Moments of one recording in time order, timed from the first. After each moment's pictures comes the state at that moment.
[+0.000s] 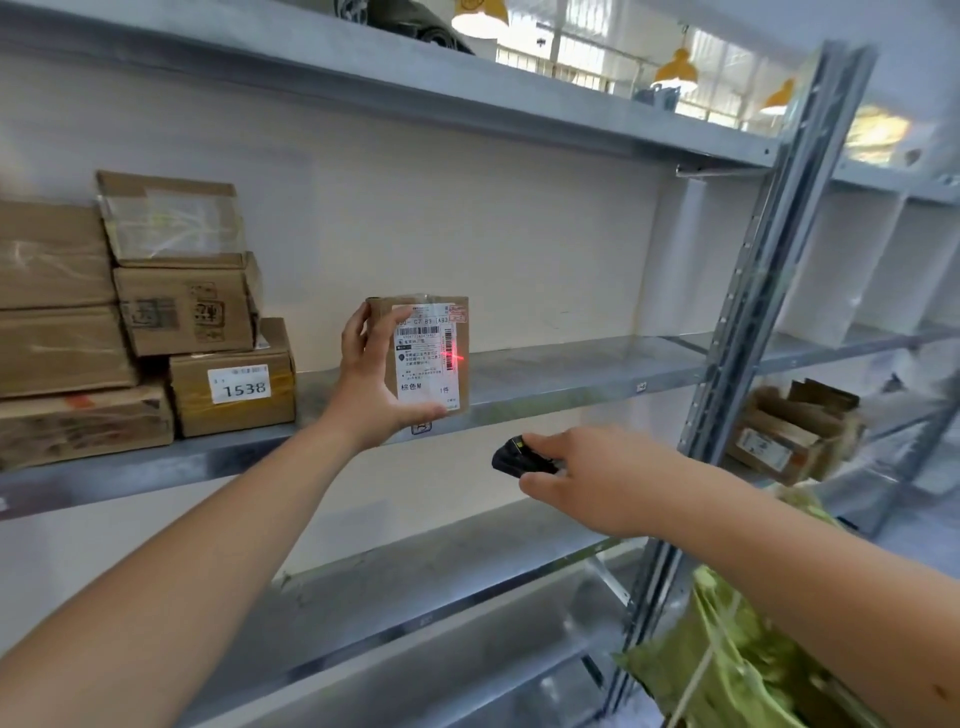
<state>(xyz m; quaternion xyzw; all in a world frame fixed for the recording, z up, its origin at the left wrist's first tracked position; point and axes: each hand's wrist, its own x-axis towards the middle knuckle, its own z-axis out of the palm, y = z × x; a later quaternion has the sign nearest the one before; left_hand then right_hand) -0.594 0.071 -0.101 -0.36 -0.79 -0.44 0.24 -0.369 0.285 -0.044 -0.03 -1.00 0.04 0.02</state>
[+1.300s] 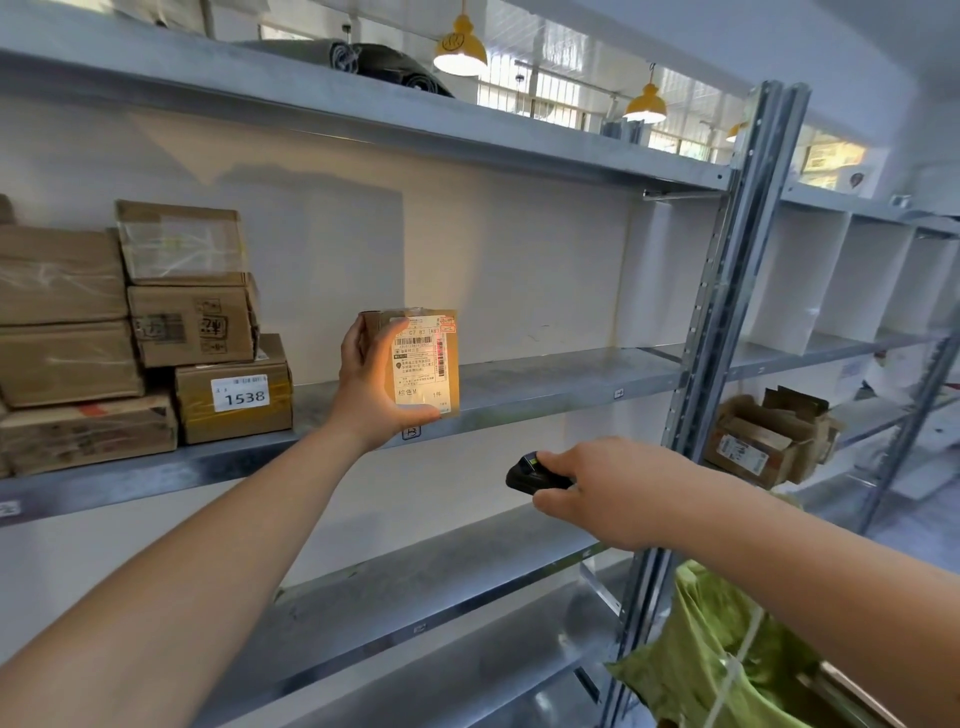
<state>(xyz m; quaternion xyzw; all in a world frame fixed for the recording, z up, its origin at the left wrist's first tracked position) -0.590 0.079 -0.101 -0.33 -0.80 -0.45 0.24 -0.319 0.278 -0.035 -0.08 -1.00 -0.01 -0.01</state>
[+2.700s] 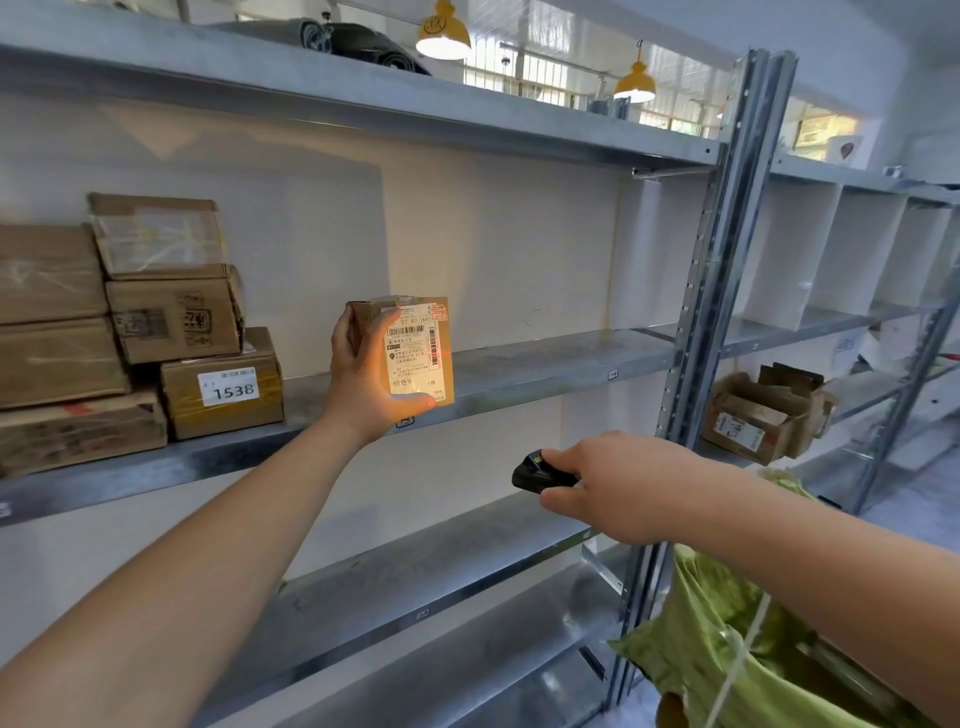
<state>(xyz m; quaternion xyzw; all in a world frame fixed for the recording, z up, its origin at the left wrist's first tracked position) -0.595 0.085 -0.111 -0.34 -0.79 -0.42 0.28 -0.309 0.288 -0.050 -0.08 -1.00 -0.02 -0.02</state>
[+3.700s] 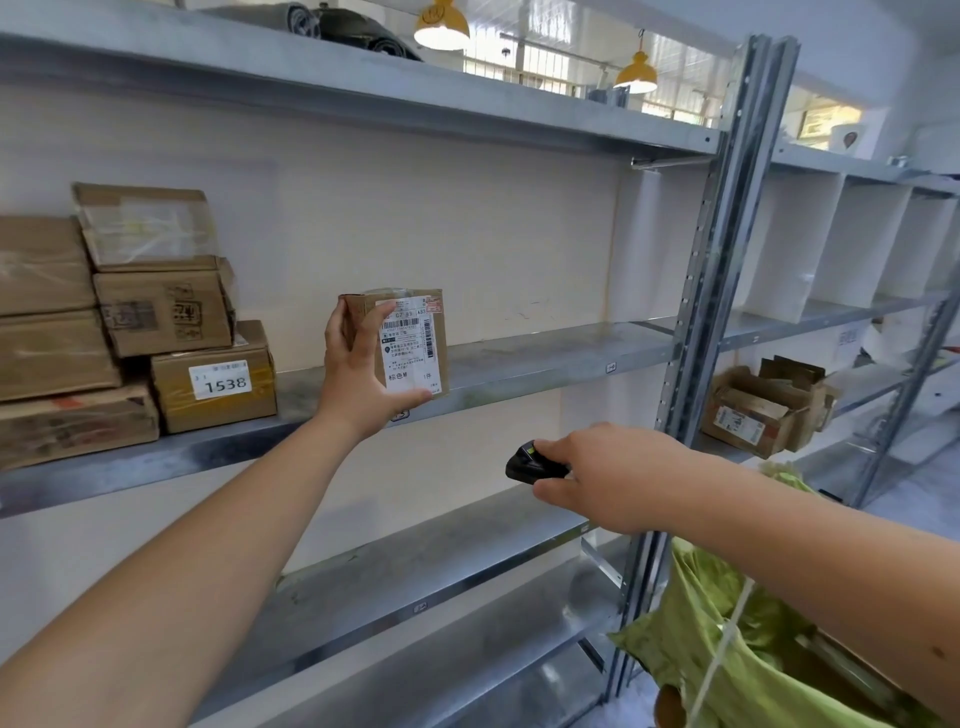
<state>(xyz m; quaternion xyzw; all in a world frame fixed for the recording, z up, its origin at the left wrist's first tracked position) -0.587 0.089 -0.109 -0.32 -0.79 -0.43 0.29 -0.320 0.299 -0.059 -0.07 -1.00 -0.04 0.01</state>
